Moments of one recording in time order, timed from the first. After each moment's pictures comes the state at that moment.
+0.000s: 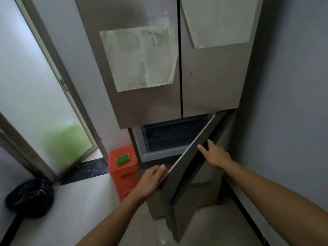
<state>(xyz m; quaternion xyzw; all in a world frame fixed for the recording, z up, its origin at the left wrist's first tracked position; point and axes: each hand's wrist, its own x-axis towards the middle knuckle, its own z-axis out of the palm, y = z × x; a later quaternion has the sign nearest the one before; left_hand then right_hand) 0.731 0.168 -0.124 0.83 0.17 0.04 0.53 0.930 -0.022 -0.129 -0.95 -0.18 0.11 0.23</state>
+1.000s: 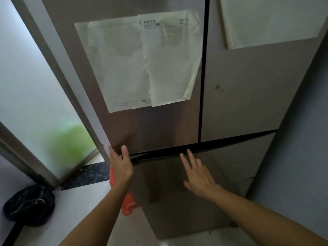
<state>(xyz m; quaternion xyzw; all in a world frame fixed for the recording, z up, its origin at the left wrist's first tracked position) 0.893 0.336 -0.123 0.72 0.41 0.36 0.44 1.013 0.128 -0.181 -0.92 -0.39 0.03 0.06</state>
